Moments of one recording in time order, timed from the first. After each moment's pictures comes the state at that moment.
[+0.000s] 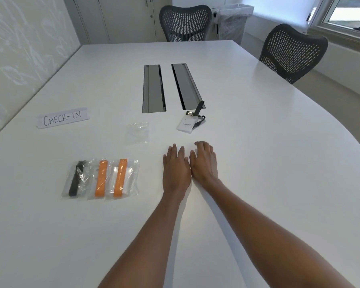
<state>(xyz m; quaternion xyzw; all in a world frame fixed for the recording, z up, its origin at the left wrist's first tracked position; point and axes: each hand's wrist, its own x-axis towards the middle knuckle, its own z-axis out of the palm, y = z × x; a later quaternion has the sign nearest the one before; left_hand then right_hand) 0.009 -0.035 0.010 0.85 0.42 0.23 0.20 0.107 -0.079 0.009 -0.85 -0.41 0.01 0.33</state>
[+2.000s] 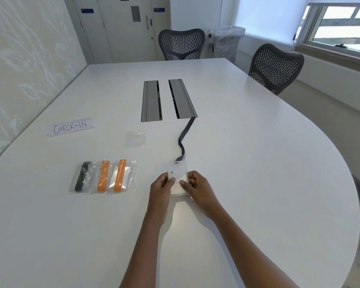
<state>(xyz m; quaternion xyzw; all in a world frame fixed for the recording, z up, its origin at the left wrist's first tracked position) -0.077 -0.111 0.023 0.55 0.36 0.33 0.68 0.051 -0.196 0.021 -0.67 -0.35 0.34 0.56</state>
